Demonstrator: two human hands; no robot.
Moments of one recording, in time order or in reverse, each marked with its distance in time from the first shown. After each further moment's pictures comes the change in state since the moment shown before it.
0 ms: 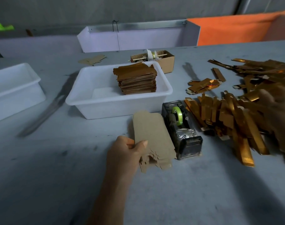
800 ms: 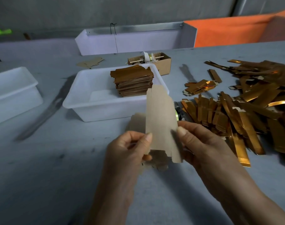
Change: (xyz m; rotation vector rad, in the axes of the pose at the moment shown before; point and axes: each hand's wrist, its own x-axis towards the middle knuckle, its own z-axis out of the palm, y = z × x) left_hand -0.032 0.028 -0.014 -0.564 -0.151 0.067; right_hand -0.178 -0.076 0.037 0.717 -0.704 0.018
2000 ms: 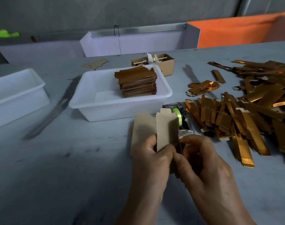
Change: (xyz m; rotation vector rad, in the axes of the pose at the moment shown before) left_hand -0.008 -0.019 0.035 -0.081 -0.074 0.010; right_hand -0.031 0.019 0.015 -0.663 0.168 -0.455
